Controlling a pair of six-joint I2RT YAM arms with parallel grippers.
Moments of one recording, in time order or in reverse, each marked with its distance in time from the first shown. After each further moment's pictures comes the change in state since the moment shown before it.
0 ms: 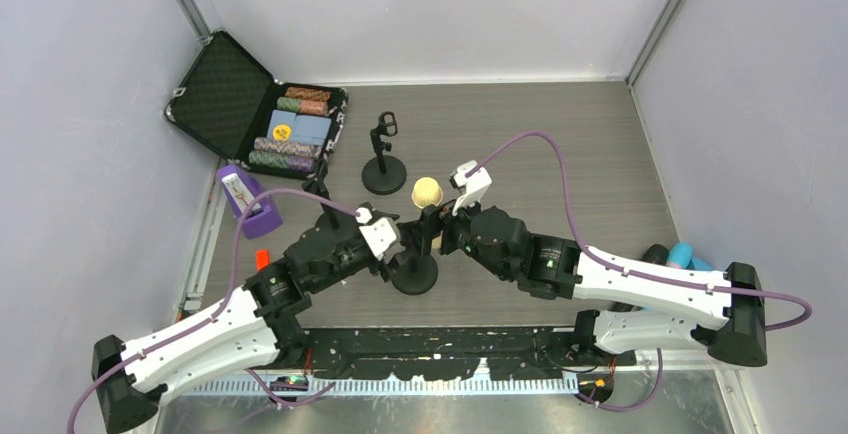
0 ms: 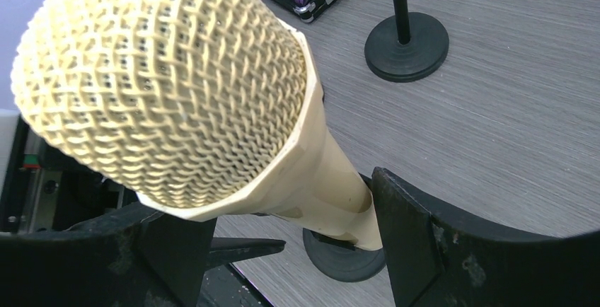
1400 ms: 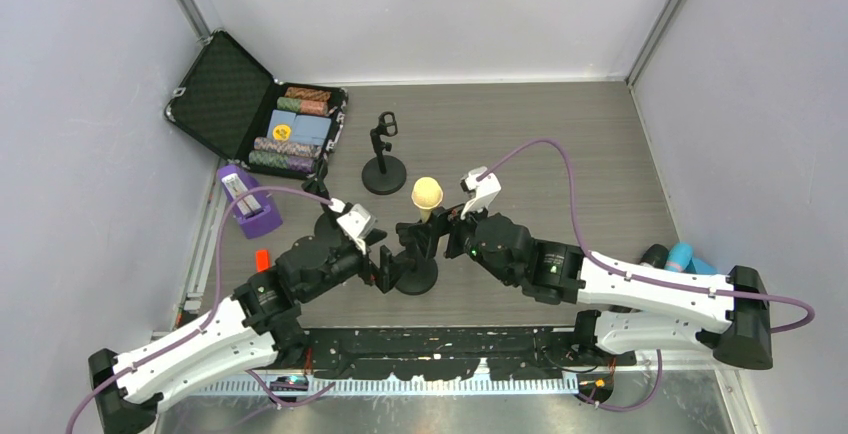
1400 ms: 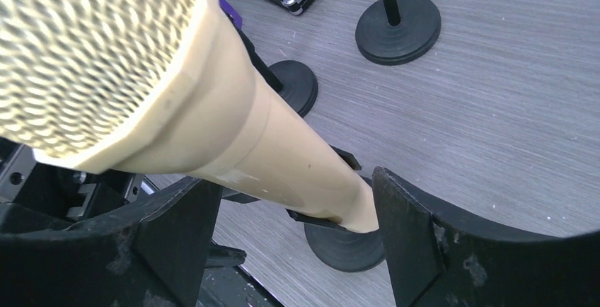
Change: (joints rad) left arm 0.000 -0.101 -0.053 -0.126 -0.070 -0.477; right arm 0.000 -0.040 -0.077 0.016 0.035 0.093
